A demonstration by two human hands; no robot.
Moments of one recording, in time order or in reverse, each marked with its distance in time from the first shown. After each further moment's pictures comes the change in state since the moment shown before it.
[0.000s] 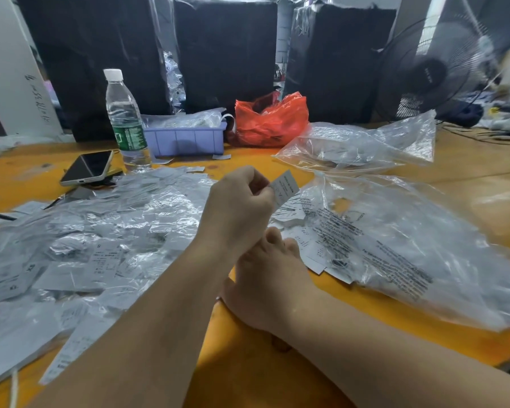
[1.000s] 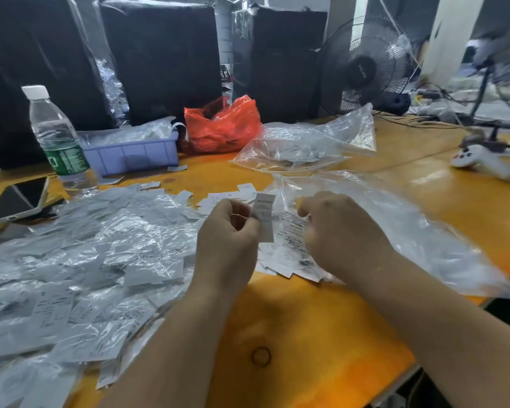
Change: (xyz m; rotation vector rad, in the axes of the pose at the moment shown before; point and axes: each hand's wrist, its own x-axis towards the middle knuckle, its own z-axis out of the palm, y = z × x) left_hand -0.024 -0.002 0.032 -0.359 -0.118 -0.142; right_hand -0.019 0.097 -0.057 -0.022 0.314 0.307
